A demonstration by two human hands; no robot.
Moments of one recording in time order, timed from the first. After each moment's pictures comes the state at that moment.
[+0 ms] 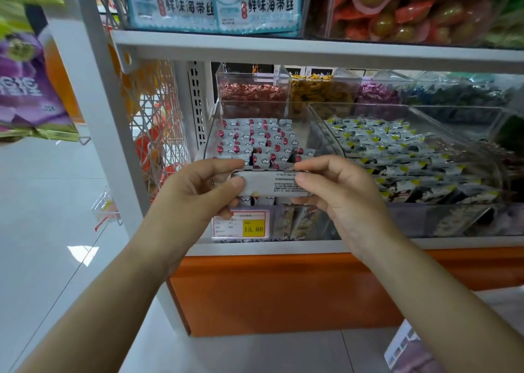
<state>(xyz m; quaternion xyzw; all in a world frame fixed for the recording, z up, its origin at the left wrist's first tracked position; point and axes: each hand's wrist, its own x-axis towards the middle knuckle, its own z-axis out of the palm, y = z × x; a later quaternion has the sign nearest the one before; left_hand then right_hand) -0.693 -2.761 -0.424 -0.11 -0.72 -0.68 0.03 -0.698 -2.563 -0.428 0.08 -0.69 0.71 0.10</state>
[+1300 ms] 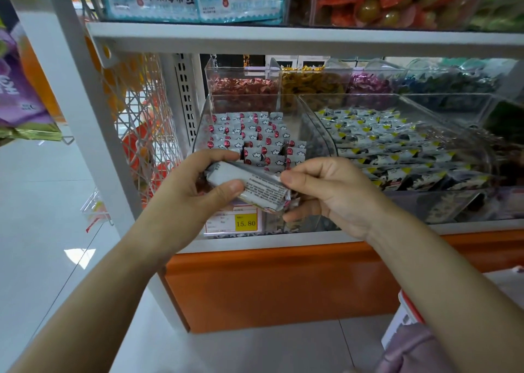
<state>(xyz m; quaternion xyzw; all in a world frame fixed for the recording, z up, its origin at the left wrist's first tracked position) -0.696 -2.760 -0.424 -0.19 -0.77 -0.60 0.04 -0.698 -2.555 -0.417 0.11 -0.67 0.73 -0.11</state>
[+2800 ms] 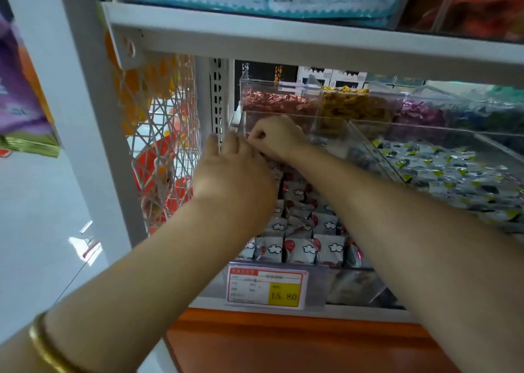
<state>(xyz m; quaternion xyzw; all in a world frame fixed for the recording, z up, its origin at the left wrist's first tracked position) -0.797 -2.736 -0.402 -0.07 -0.98 0.15 0.06 -0.933 -2.645 -0.421 0.20 -0.95 0.20 0.14</state>
